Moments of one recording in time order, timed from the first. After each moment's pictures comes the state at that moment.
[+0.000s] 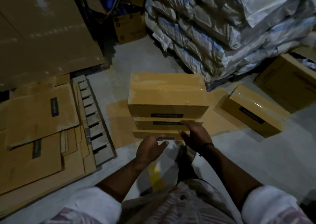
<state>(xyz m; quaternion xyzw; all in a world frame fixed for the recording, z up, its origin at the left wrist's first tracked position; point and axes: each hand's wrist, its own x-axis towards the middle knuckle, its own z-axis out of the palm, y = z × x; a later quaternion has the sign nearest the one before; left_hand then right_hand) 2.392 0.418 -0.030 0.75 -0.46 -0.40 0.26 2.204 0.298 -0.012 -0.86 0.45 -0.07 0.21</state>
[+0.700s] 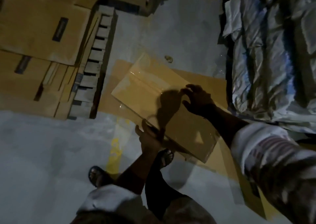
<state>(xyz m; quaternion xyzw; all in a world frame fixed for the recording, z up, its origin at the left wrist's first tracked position) 2.363 0.111 -0.146 0.84 0.10 -0.35 0.40 2.386 -0.141 -0.100 -0.97 0.11 0.19 0.08</state>
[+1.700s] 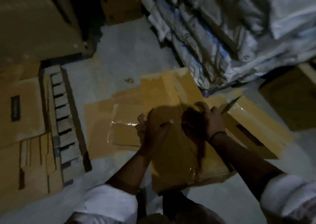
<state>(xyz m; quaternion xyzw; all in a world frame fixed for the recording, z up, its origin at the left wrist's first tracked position) 2.377 0.082 -0.058 0.84 -0.25 -0.33 0.35 2.194 -0.060 -0.040 -0.84 0.53 0.04 0.15</state>
